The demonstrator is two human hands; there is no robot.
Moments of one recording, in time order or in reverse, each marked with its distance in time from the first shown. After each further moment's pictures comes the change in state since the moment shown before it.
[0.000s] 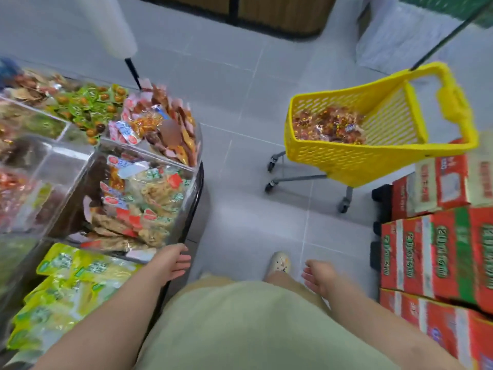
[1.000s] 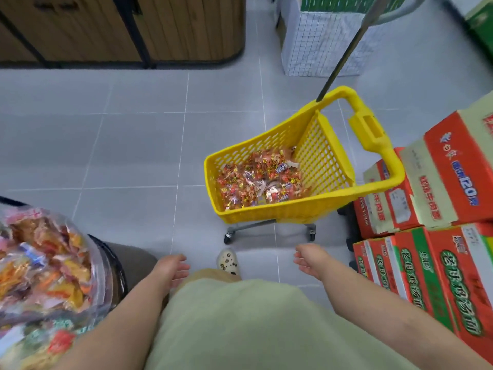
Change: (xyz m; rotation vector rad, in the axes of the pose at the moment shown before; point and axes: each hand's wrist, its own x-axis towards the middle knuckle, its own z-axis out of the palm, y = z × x) left_hand 0.051 0.263 0.250 0.227 0.025 0.142; right_hand 0.126 -0.257 -0.160 0.157 -0.032 -0.027
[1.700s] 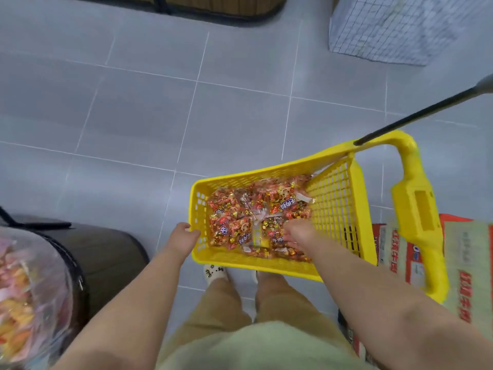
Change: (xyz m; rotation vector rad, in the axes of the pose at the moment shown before) left_hand 0.079 0.193 0.111 0.273 0.174 0.075; right_hand 0.126 -0.244 0.011 -0.346 -0.134 -0.005
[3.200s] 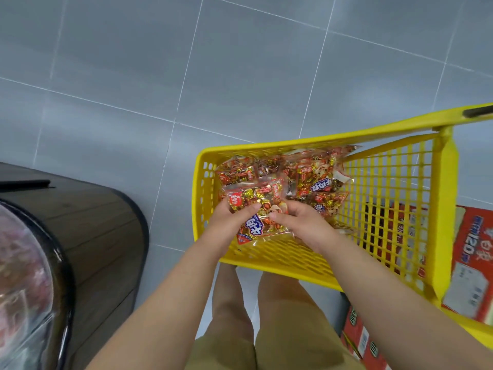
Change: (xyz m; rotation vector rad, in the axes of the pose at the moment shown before) left_hand 0.036 0.017 0.069 -0.682 -0.378 0.081; right_hand 0.061 0.001 0.055 -0.089 -0.360 -0.289
